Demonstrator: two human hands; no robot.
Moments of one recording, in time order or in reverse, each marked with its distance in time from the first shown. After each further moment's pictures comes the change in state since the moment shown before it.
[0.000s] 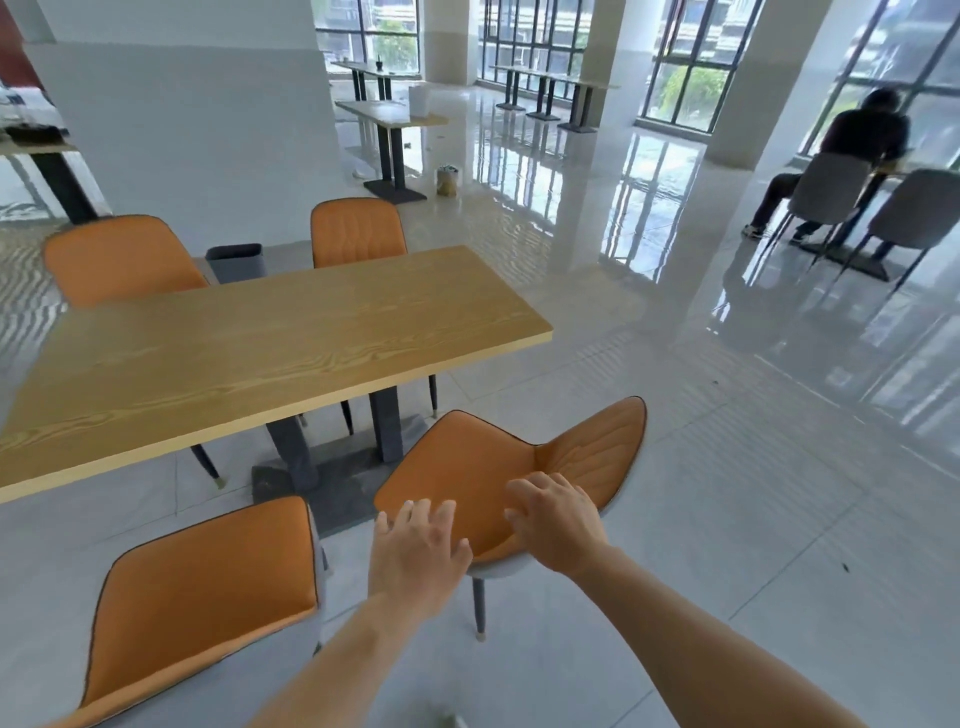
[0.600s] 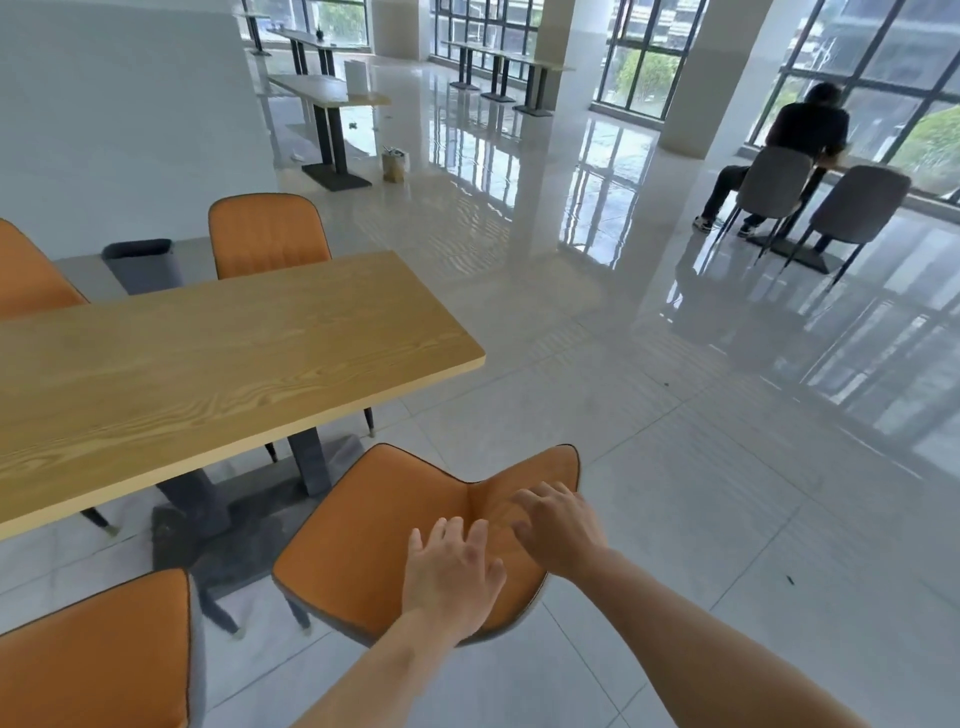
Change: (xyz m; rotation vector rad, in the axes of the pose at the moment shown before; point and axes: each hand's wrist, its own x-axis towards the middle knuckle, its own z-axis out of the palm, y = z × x) left_hand 0.163 0.153 0.022 -0.048 -0.120 0.151; right_hand 0.104 0.182 -0.031 -0.079 -0.113 0.118
